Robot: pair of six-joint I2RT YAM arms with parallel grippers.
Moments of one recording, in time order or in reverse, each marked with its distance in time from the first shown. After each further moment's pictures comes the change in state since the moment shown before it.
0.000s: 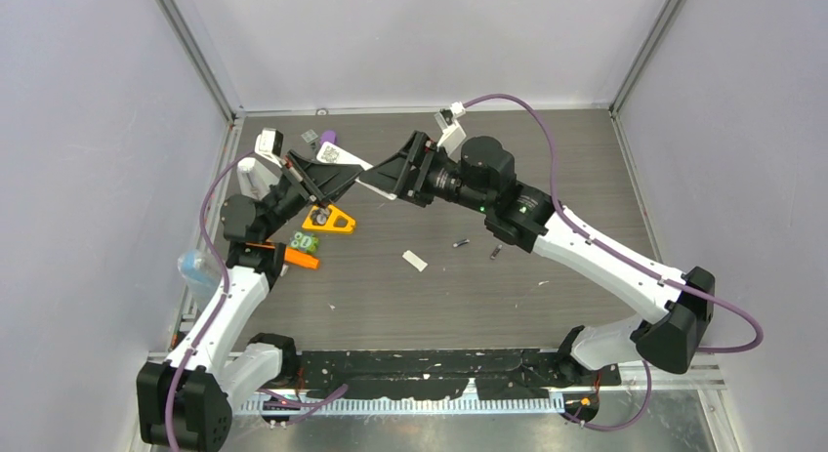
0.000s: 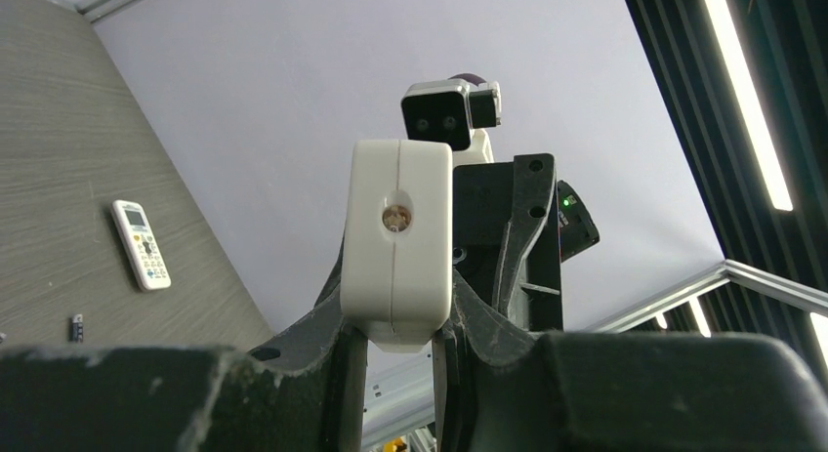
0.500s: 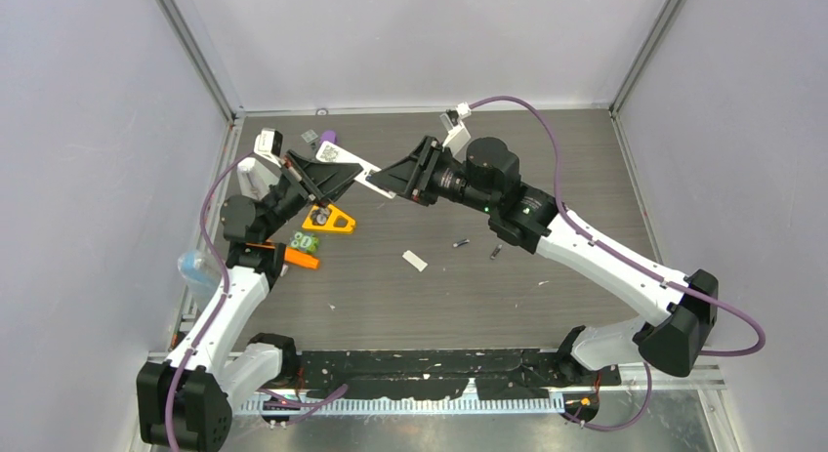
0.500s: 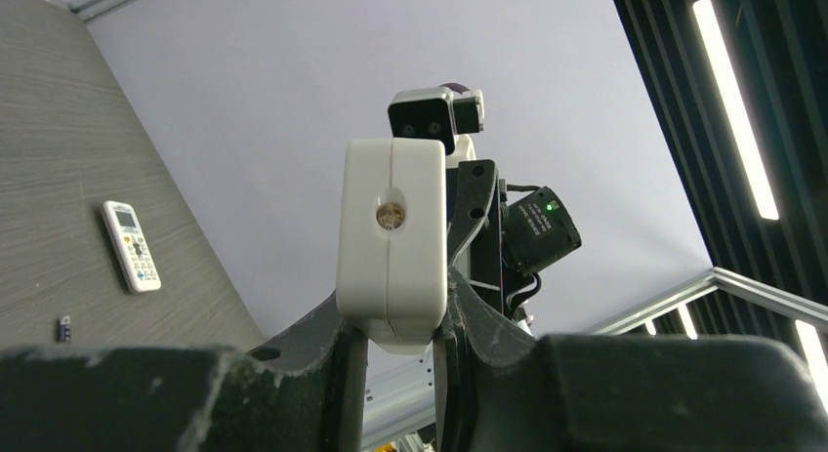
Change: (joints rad) left arm 0.000 0.000 -0.004 0.003 -0.010 -0.019; right arm -0.017 -0.030 -0.044 0.025 -0.011 0.026
